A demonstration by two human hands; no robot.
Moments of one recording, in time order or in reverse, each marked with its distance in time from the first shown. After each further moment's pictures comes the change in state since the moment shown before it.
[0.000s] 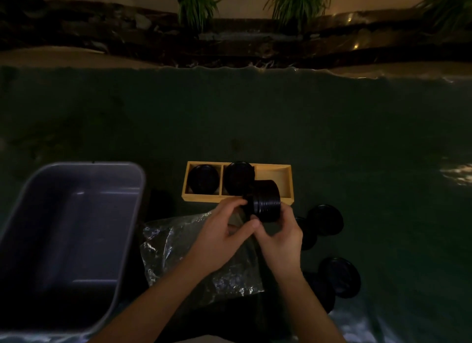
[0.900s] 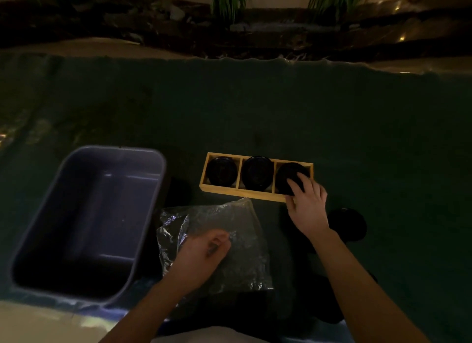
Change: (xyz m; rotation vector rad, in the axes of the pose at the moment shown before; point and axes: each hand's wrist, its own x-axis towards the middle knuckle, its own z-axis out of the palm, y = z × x) left_hand -0.058 -0.063 -0.019 0.220 0.020 -0.263; right_hand 0.099 0.083 -0.002 -0.837 -0.319 -0.241
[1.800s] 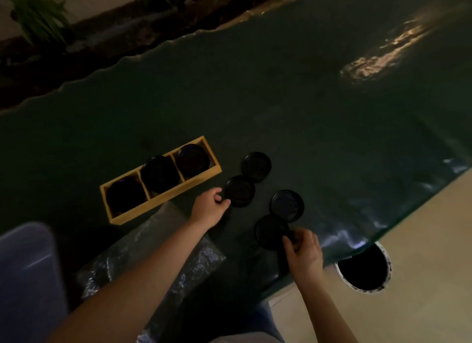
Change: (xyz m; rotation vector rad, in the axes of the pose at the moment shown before) left_hand 0.120 0.084 0.151 0.307 -0.359 0.104; right_hand -0.271 0.022 0.038 0.562 0.350 1.075
